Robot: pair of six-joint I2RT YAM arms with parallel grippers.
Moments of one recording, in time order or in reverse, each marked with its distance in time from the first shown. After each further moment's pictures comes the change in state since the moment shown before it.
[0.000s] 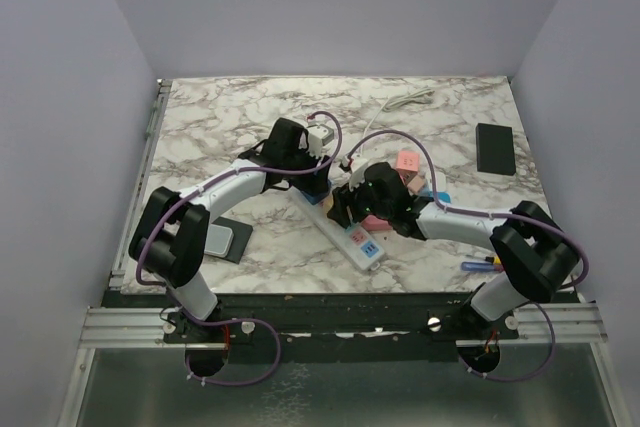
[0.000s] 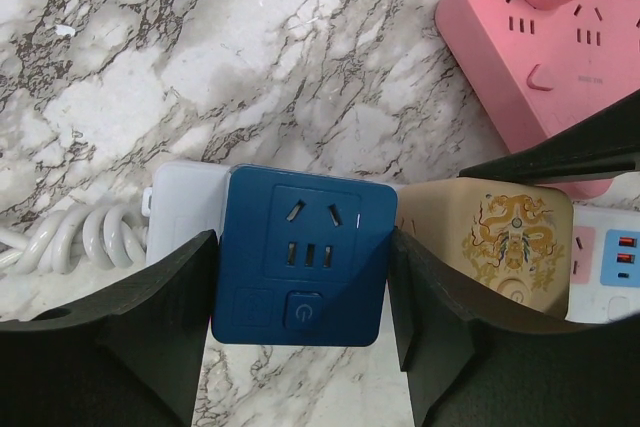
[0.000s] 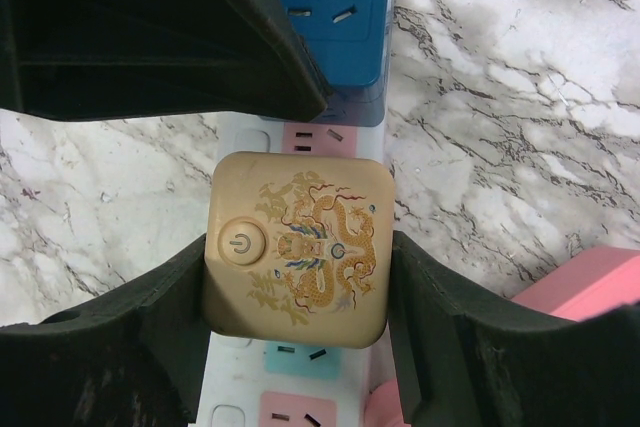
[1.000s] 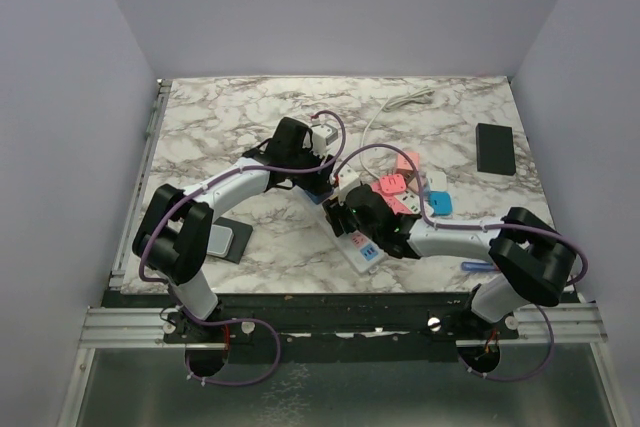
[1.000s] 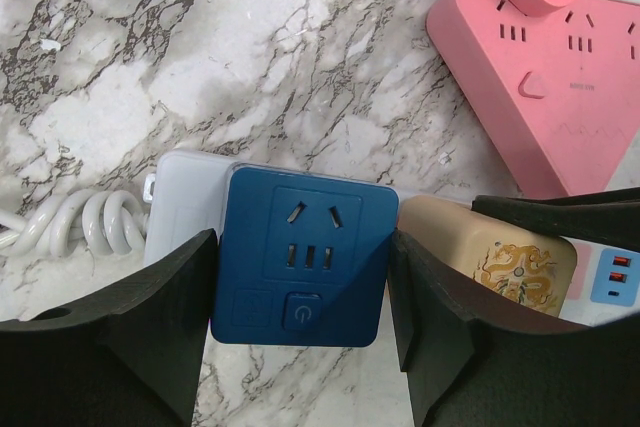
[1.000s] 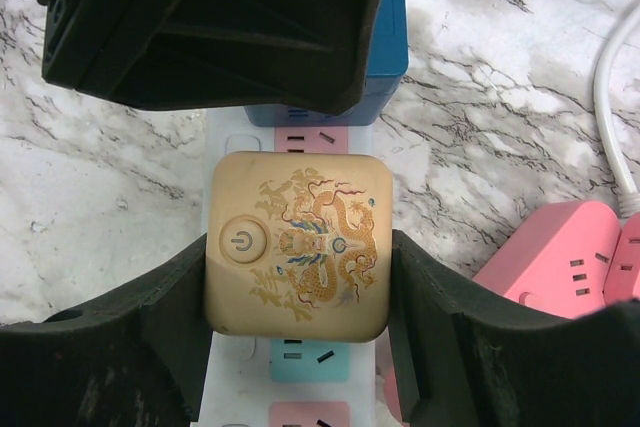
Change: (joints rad) left arm -0.011 0.026 0.026 -0.001 -0.019 -0.014; right arm 0.212 -0.011 -0.029 0.034 0.433 -0.025
